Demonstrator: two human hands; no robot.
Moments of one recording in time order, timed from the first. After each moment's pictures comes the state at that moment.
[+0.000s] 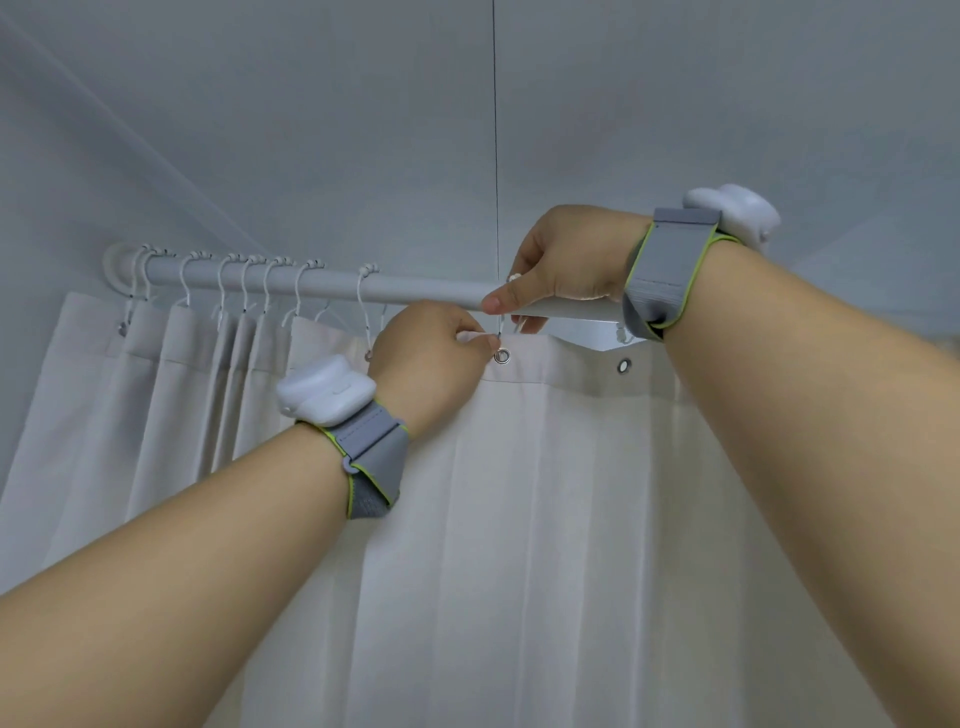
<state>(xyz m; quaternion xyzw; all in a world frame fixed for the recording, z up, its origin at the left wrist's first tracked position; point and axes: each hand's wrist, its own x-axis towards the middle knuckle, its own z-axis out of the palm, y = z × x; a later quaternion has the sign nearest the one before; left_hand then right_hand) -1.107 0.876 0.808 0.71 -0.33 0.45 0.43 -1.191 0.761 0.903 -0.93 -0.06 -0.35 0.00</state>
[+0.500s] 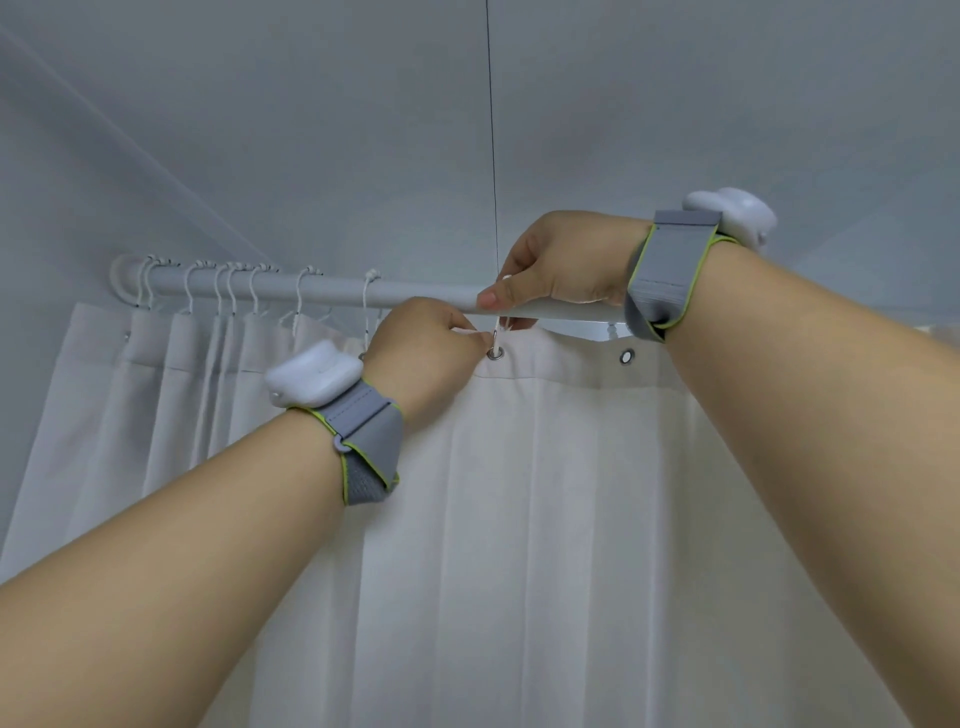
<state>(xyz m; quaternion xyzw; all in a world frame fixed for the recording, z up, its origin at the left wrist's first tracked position) -1.112 0.881 0.817 0.73 -0.31 0.39 0.47 -1.190 0.758 0.902 -0.93 -0.09 -0.35 0.02</state>
